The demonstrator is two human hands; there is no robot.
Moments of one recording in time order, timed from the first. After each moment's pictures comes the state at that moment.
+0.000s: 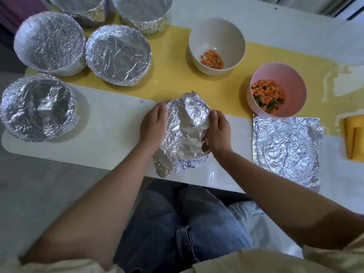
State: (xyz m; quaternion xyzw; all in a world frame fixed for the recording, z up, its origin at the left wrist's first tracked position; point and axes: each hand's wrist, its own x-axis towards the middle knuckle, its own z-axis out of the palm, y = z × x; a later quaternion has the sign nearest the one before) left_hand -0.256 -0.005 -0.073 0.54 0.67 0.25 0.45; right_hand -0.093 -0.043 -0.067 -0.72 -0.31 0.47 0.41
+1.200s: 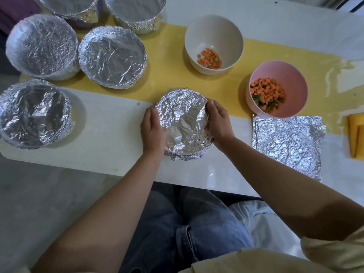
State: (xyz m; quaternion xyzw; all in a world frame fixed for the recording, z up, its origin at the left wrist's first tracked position) left_hand -0.236 -0.016 -0.078 0.32 0.70 0.41 0.50; right_hand -0.073 -0.004 -0.089 -0.63 -0.27 0.57 0.45
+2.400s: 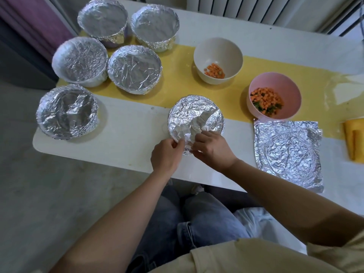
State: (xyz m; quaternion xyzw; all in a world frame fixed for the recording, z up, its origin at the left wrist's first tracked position) left_hand -0.247 -0.081 -0.053 0.52 0.75 0.14 0.38; right_hand -0.084 -0.072 -0.070 -0.43 -0.88 0.07 0.19
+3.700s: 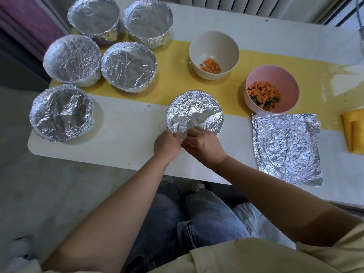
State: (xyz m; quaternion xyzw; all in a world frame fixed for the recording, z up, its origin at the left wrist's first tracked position) left_hand -0.242 -0.049 -0.064 0.47 0.73 0.07 0.48; right_hand -0.108 -0.072 -0.072 -0.49 -0.84 0.11 0.22
